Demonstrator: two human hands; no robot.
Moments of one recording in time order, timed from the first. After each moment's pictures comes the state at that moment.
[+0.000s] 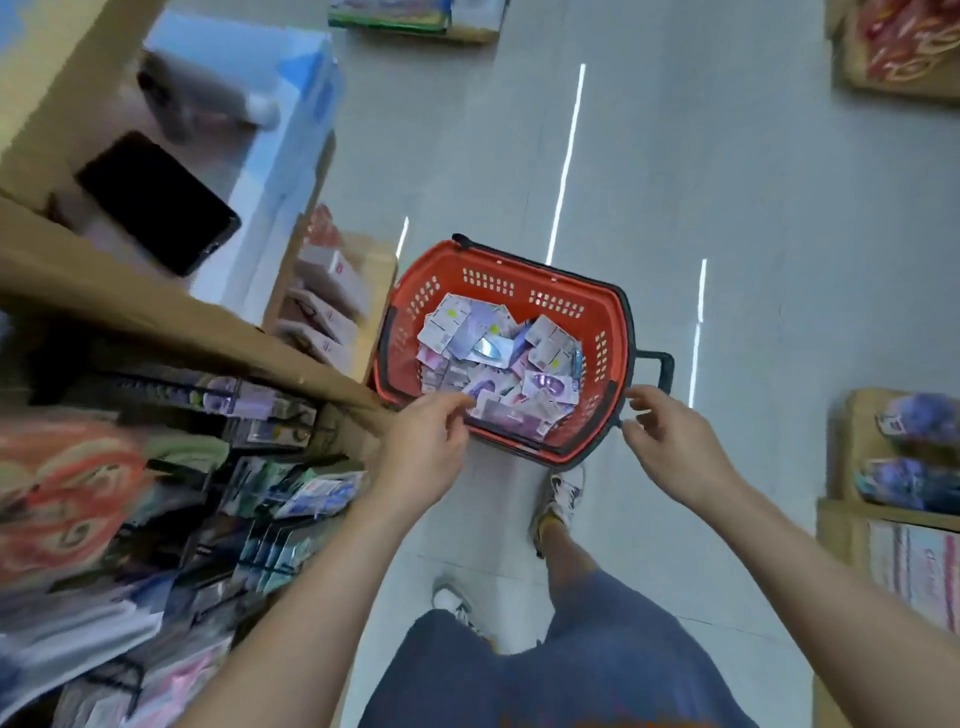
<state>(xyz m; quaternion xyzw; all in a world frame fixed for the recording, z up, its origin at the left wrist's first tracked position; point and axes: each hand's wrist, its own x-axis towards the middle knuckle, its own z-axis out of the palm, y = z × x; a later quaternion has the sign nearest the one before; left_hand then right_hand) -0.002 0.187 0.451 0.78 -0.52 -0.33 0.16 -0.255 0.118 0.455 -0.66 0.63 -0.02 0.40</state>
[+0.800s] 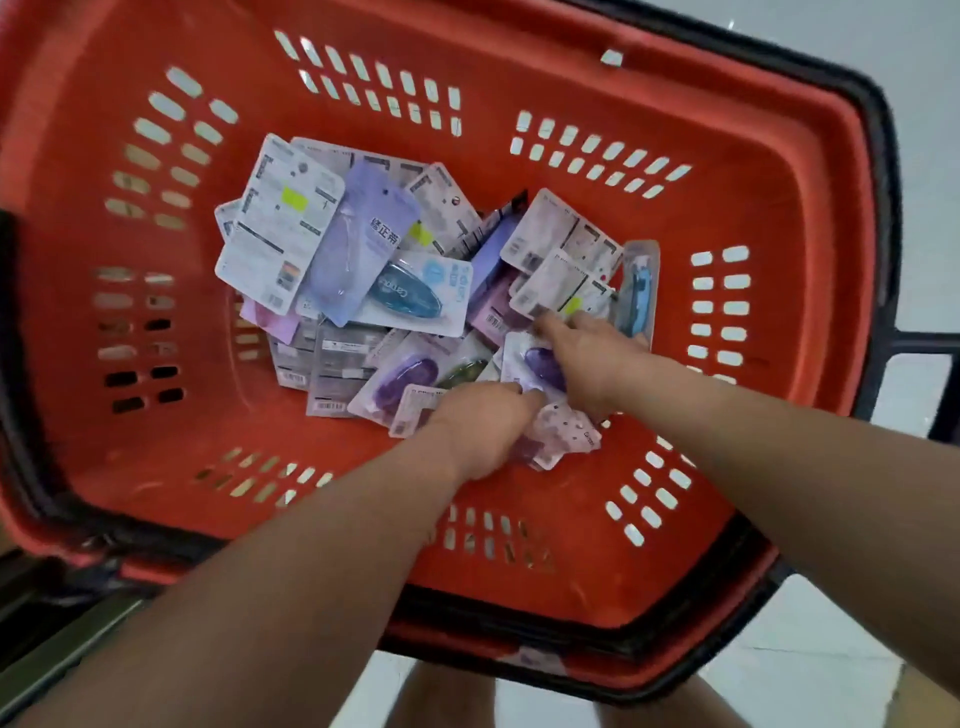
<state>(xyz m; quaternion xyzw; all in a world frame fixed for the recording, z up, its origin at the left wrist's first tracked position) -0.053 0.019 -0.050 0.48 -0.76 -0.40 -0.19 -0.188 -0.062 -0.035 -0.71 0.48 0.38 0.36</state>
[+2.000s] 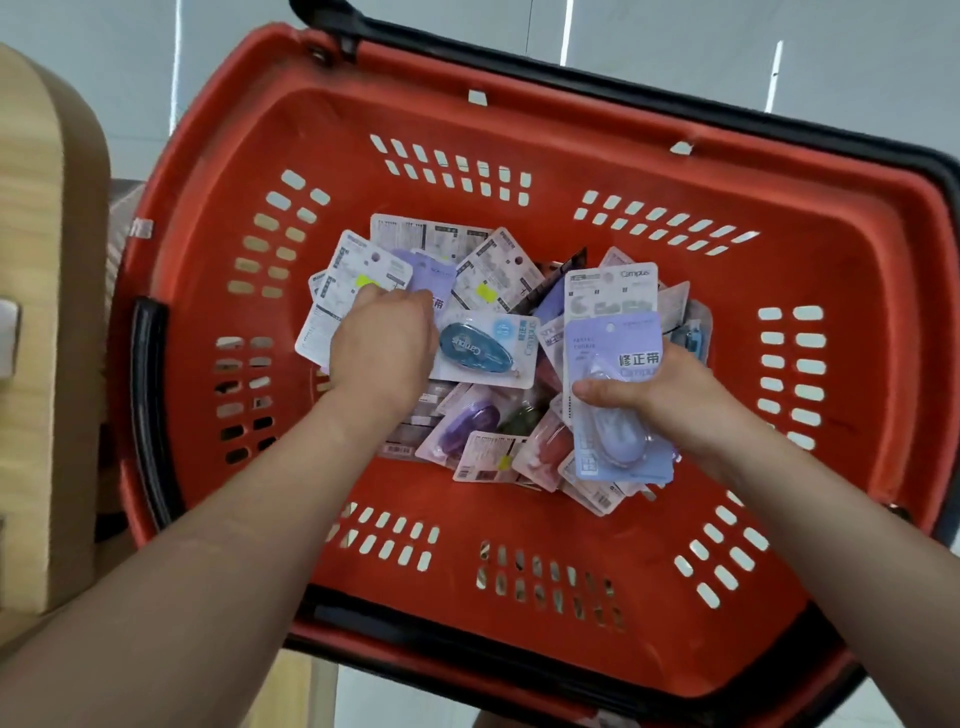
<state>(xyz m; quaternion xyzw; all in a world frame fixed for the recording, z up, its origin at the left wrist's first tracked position) 0.074 -0.056 0.000 0.74 -0.63 -0.19 -0.13 -0.178 -0.070 0.005 -0.38 0.63 -0.03 0.67</state>
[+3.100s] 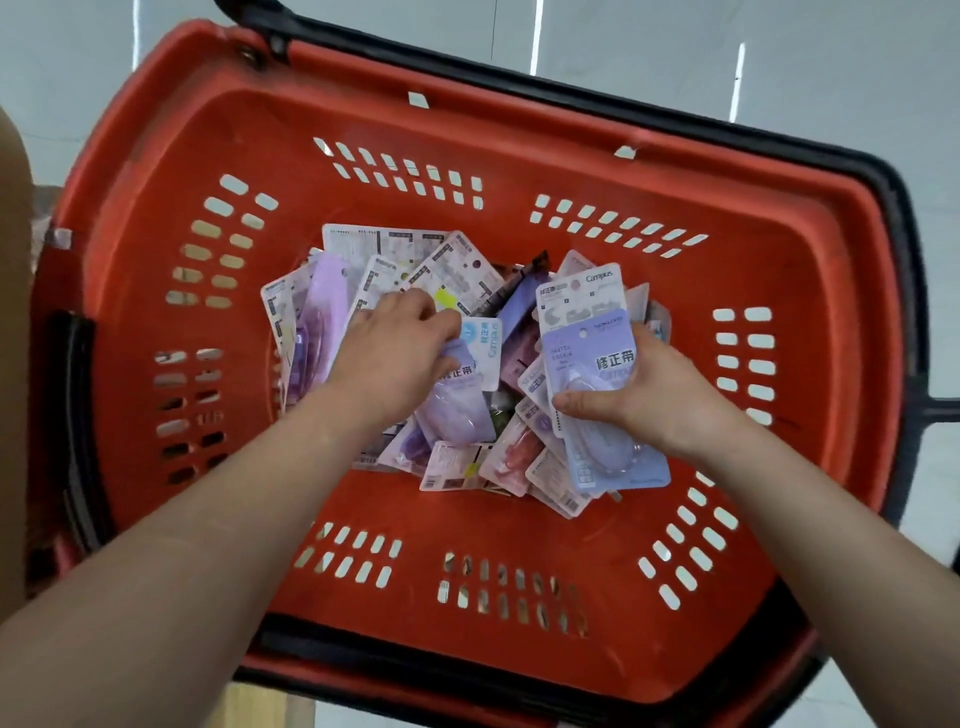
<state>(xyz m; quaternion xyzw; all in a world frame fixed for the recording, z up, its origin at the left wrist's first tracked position) 0.056 -0.065 -0.014 0.63 -0.71 -0.27 -0.16 -0.183 -0.083 0.029 -0.51 0.64 0.05 0.58</state>
